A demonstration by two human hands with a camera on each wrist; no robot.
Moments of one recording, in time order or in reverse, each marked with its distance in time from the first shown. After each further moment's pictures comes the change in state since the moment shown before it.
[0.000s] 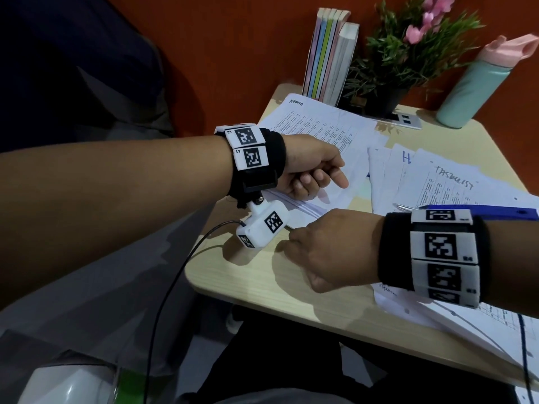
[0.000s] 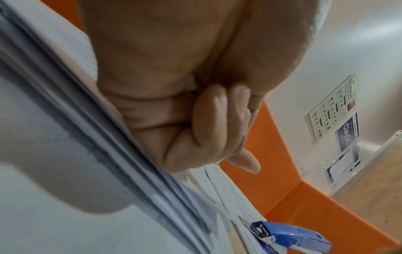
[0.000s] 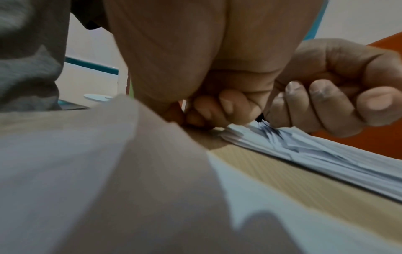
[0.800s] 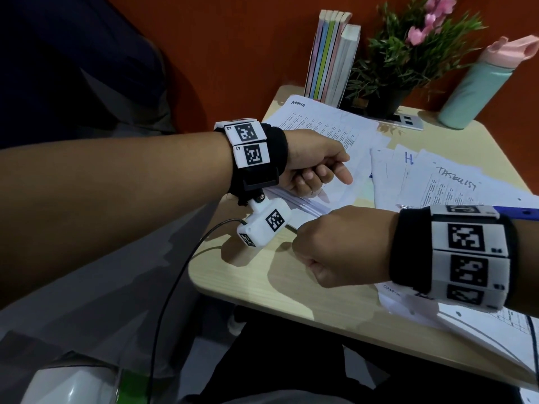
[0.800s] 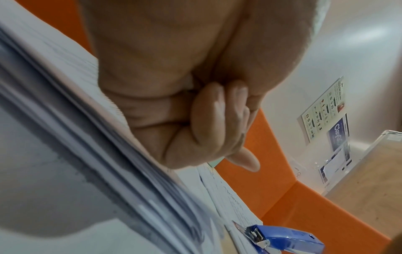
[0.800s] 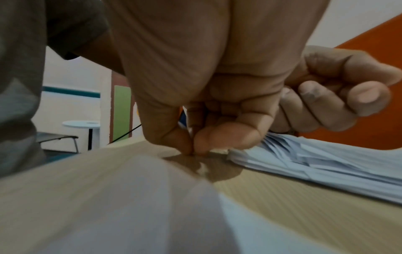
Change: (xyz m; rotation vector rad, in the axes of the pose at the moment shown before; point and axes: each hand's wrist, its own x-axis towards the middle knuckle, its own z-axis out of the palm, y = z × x) left_hand -0.007 0.005 0.000 0.034 0.042 0.036; right_hand -0.008 0.000 -0.017 0.181 -0.039 0.089
